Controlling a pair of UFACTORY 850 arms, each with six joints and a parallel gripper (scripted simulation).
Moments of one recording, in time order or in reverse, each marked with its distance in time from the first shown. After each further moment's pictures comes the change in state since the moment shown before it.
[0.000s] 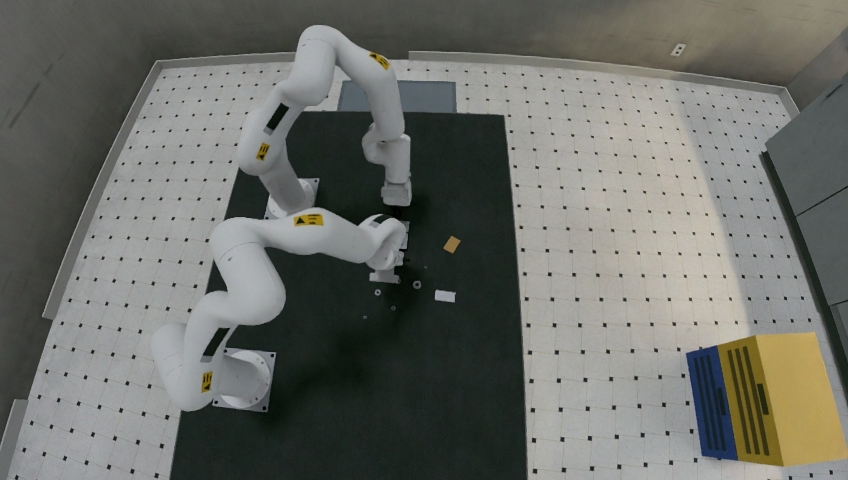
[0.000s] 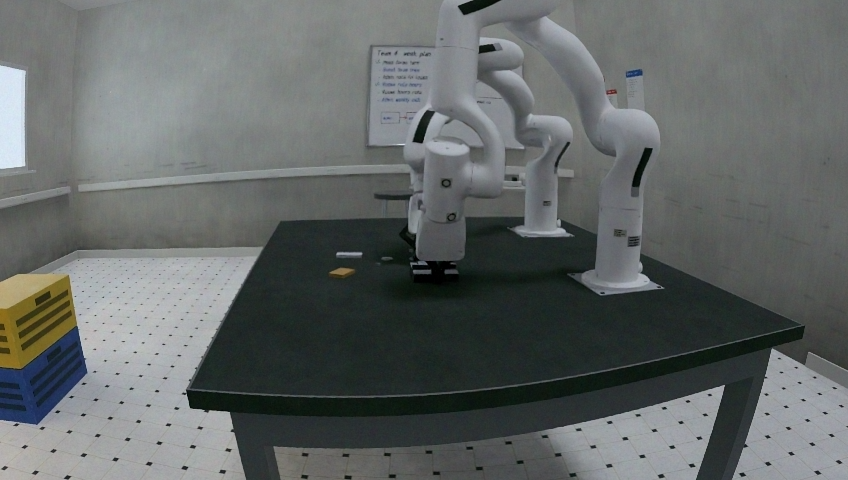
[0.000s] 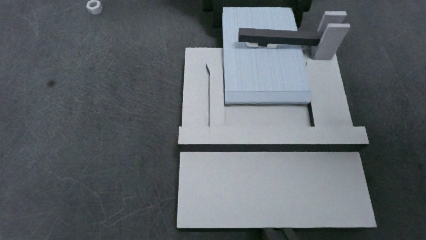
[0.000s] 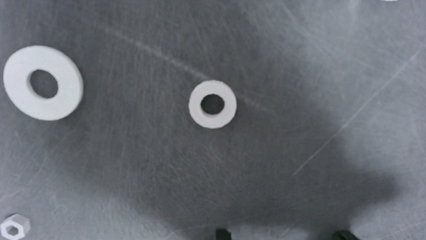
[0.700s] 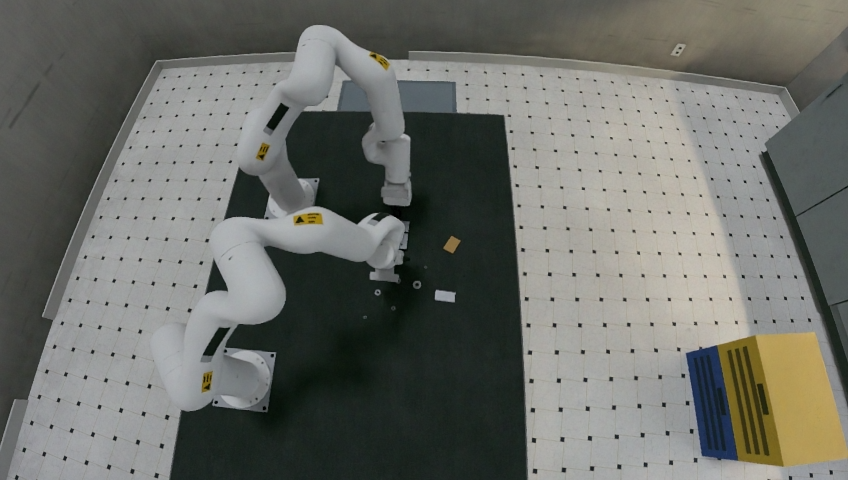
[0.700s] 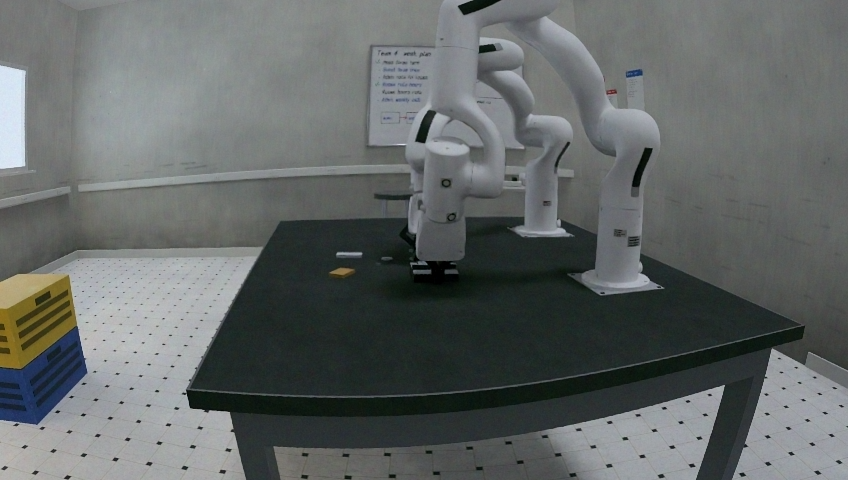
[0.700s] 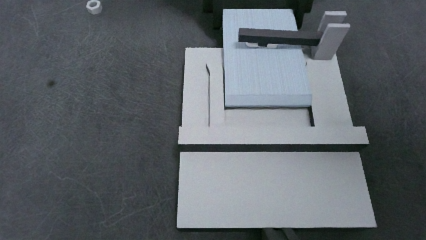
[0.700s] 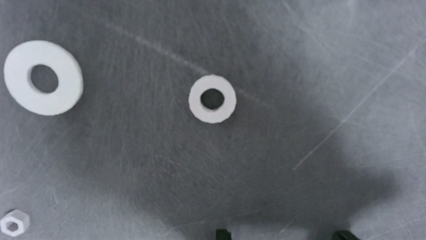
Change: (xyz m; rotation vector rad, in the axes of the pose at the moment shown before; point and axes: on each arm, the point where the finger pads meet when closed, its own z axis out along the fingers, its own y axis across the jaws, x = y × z) left arm 0.000 0.000 0.000 0.000 0.000 0.000; right arm -0.002 0.000 0.000 -0.001 0.009 0.000
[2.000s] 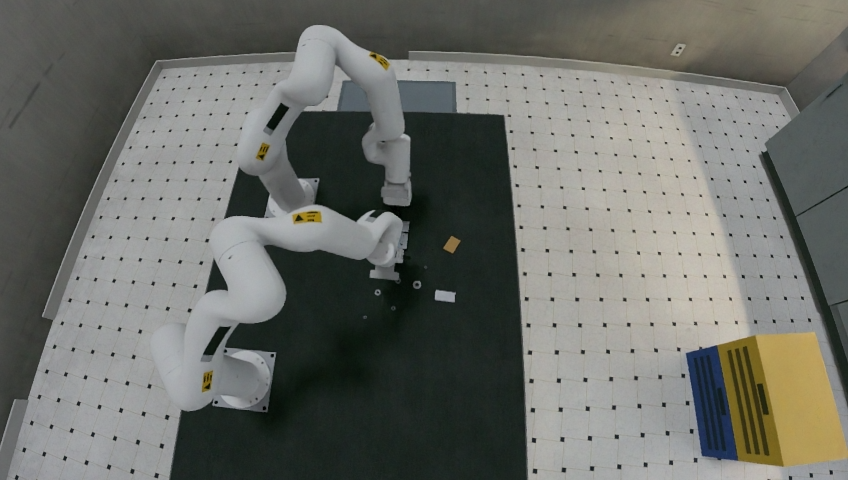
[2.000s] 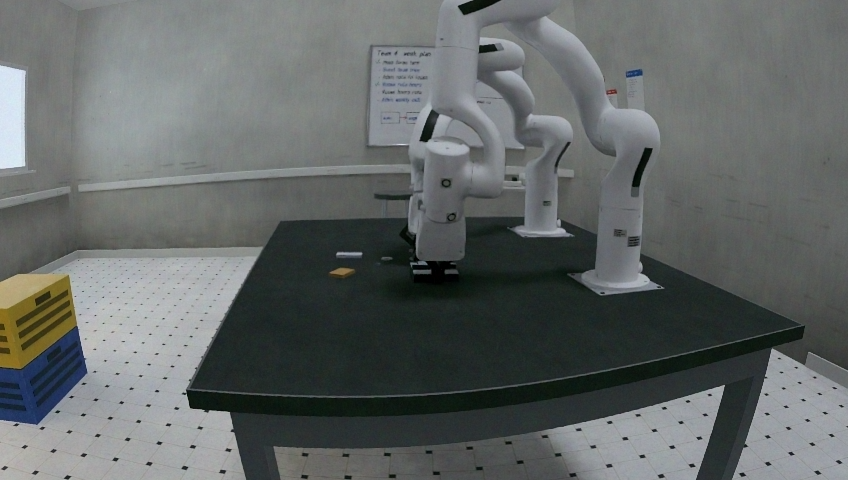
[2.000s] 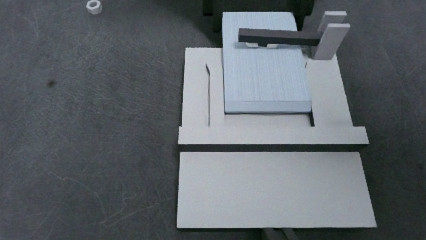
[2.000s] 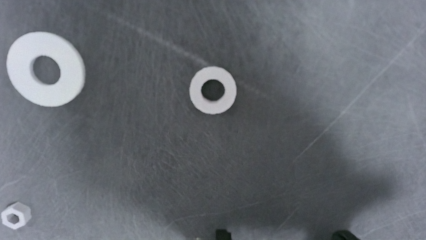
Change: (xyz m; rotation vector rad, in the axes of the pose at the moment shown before) left arm 0.000 0.000 0.000 0.000 0.000 0.000; right arm -0.004 0.000 0.000 0.001 0.015 0.001
